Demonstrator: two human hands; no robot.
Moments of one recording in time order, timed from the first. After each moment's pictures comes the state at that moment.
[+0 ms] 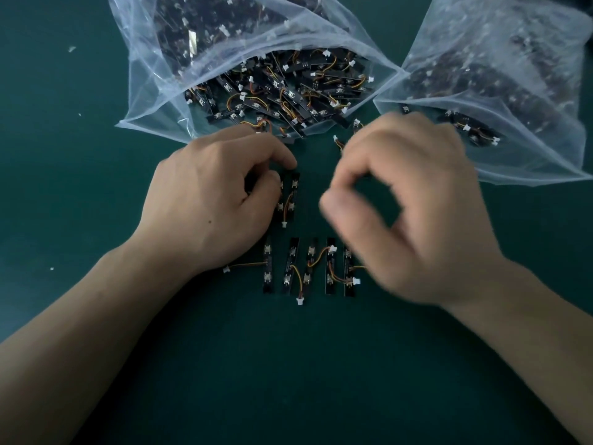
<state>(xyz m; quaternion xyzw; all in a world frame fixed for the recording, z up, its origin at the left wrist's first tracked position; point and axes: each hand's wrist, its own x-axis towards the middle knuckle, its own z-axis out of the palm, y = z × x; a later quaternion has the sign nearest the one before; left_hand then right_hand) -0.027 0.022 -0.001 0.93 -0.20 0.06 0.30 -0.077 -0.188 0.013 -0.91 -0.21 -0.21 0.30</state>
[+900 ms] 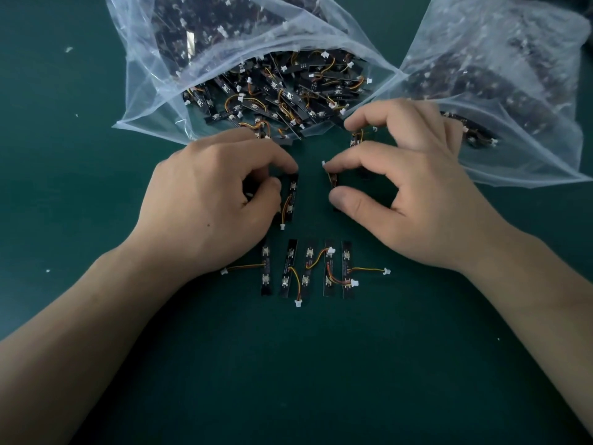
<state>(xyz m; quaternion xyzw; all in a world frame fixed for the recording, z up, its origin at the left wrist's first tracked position) -0.026 0.024 -0.005 0.93 -0.21 0.07 0.29 -0.054 -0.219 -0.006 -0.95 -0.18 -0.11 0.21</state>
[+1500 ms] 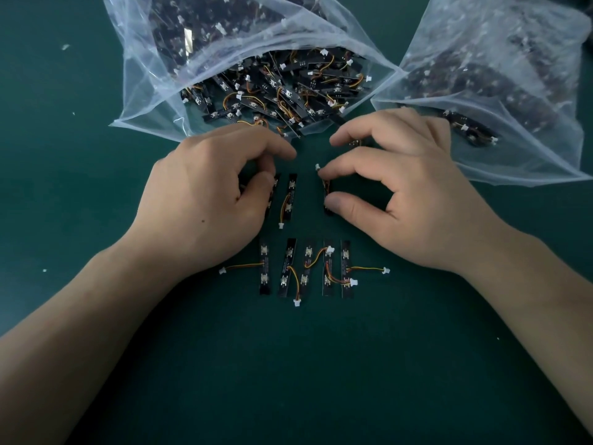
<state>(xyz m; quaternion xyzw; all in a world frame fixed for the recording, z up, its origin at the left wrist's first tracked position) -0.024 0.026 -0.005 0.92 -0.20 0.05 0.32 -0.054 -0.219 -0.007 -0.95 -0.21 -0.10 0.22</state>
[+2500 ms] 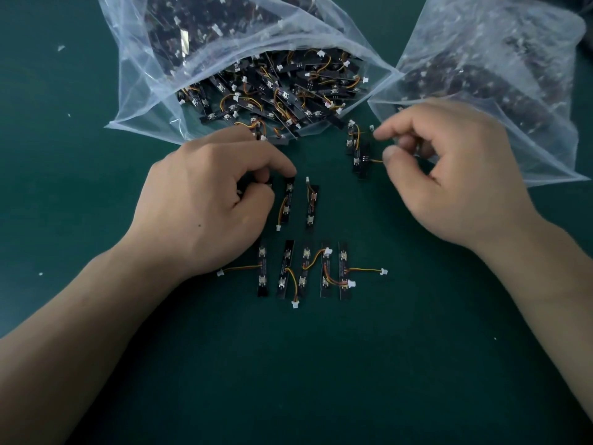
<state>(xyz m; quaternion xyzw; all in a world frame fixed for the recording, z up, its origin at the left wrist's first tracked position) -0.027 0.023 0.002 0.93 -0.20 0.03 0.31 -0.044 -0.248 -0.004 -0.94 -0.12 -0.18 0.25</state>
